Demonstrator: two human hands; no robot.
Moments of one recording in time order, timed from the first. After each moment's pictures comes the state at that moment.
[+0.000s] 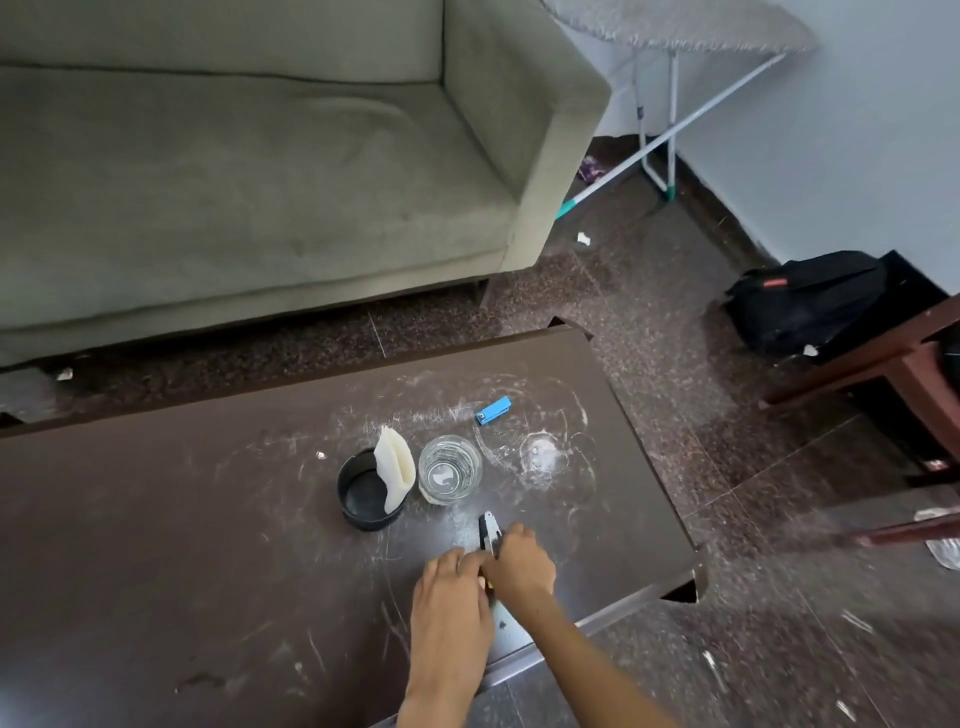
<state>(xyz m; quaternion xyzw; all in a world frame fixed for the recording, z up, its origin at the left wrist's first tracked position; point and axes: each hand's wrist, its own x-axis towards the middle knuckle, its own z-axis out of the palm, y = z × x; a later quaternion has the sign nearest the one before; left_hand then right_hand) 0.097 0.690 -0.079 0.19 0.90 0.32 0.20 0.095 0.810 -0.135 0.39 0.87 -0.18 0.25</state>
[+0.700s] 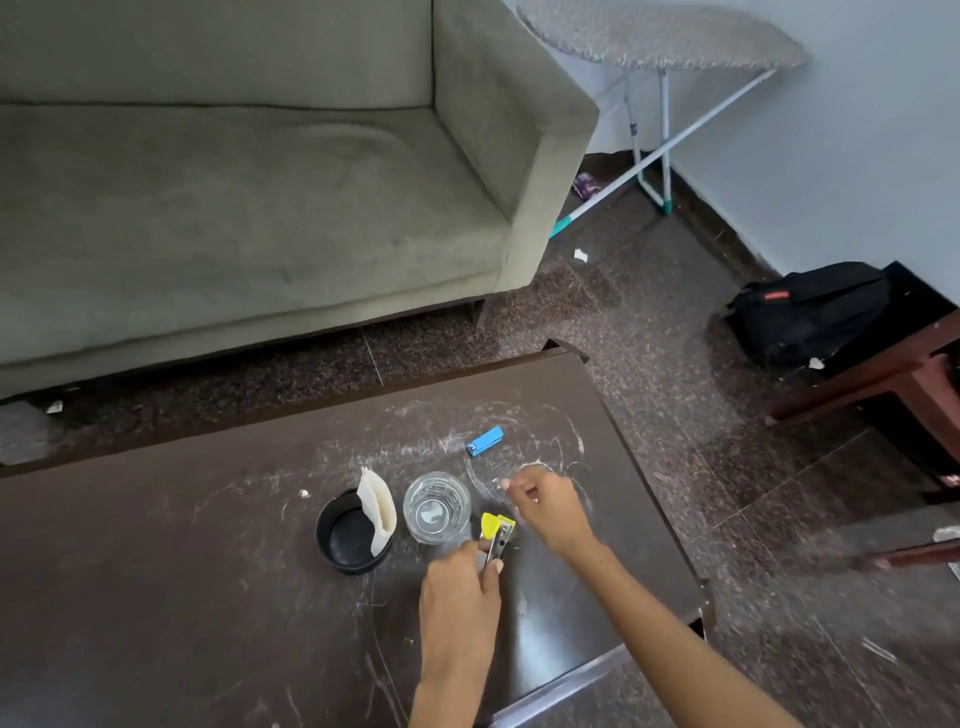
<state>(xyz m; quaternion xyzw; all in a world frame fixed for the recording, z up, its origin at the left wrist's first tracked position) 0.057 0.737 -0.054 0.09 0.88 0.41 0.21 0.036 0.902 -0.086 0.29 0.88 -0.36 0.07</state>
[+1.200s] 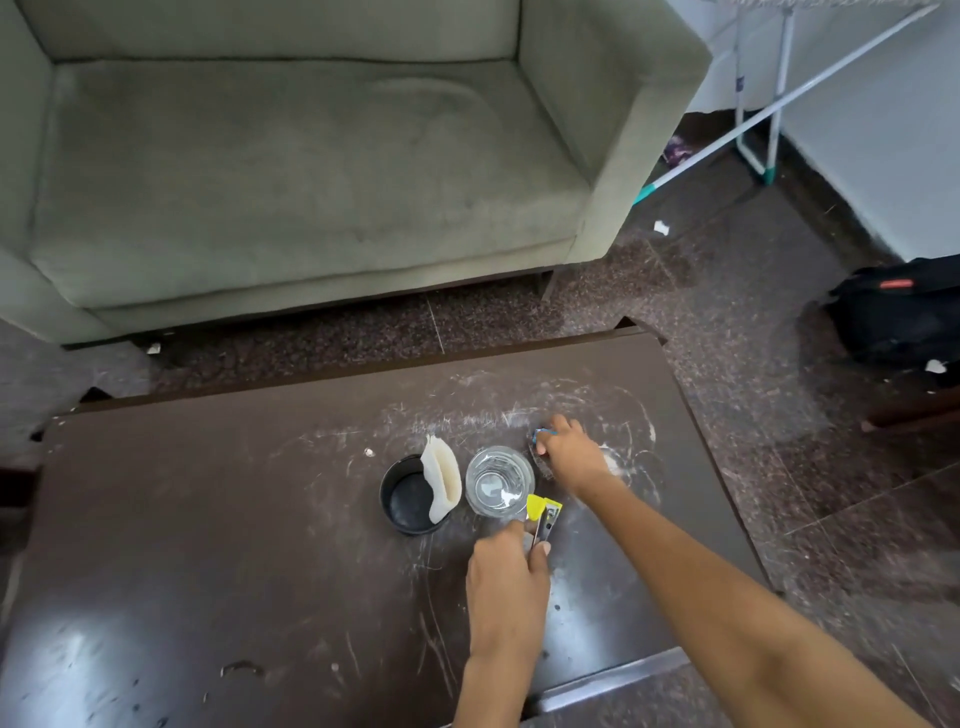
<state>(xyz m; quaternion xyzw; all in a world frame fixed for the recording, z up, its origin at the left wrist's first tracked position) 0.052 0.732 -0.064 0.02 0.88 0.42 0.23 -0.035 0.913 -0.161 0.09 0.97 -0.01 0.23</state>
